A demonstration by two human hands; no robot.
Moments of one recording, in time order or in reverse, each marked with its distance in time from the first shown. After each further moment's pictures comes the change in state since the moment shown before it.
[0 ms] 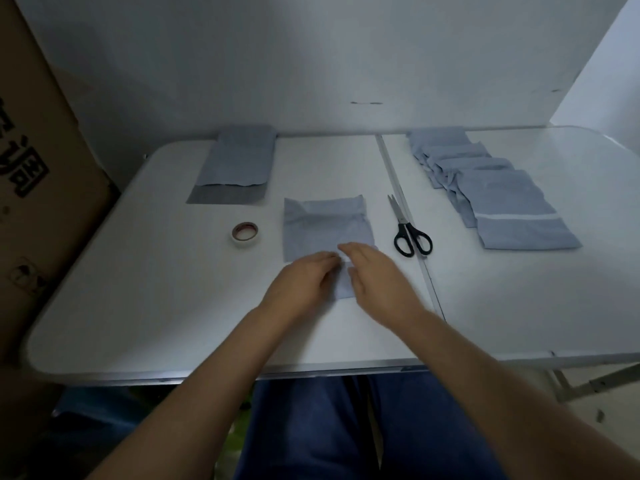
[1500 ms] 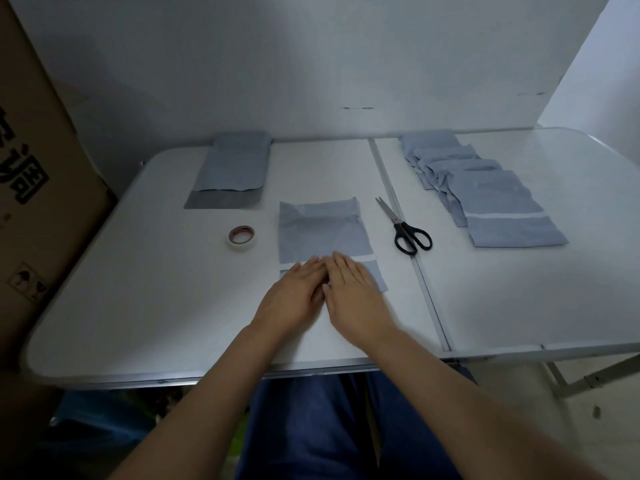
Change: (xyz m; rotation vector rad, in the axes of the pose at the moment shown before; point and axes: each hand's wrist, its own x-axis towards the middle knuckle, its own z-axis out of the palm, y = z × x) left_hand -0.022 -0.005 0.014 0.027 -0.040 -0.054; right_hand -0.018 -0.035 0.024 -0.185 -0.089 0.098
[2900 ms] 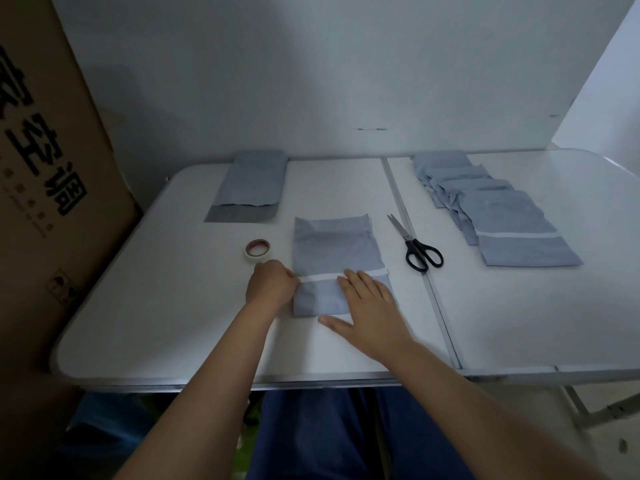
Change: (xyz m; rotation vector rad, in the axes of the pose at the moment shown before) left_hand 0.026 -0.032 -0.043 -0.148 -0.009 -0.764; right_hand 0.000 0.013 -0.001 -0.003 -0.086 -0.013
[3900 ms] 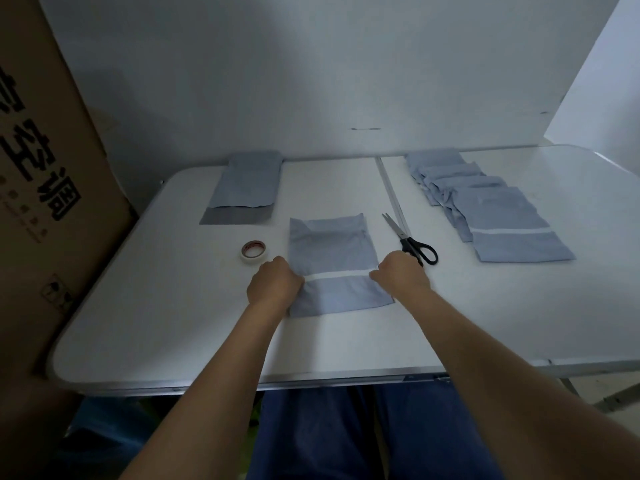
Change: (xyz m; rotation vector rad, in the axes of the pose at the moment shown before) left_hand -0.012 0.018 -0.002 0.122 0.017 0.012; right_hand 0.051 0.048 -0.045 0.286 -0.029 0.597
